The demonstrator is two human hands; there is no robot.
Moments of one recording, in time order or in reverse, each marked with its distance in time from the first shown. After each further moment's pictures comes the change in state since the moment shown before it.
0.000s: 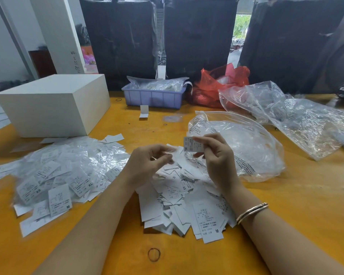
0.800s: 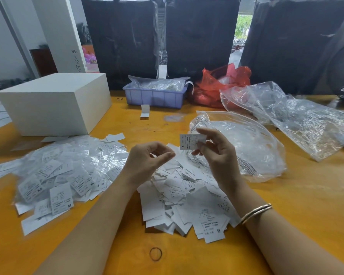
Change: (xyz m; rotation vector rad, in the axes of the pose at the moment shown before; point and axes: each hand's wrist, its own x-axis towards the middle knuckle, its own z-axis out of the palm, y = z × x) left_hand 0.000 0.002 -0.001 0.006 0.085 0.052; right_hand 0.000 -0.014 -0.002 0.155 -0.089 0.010
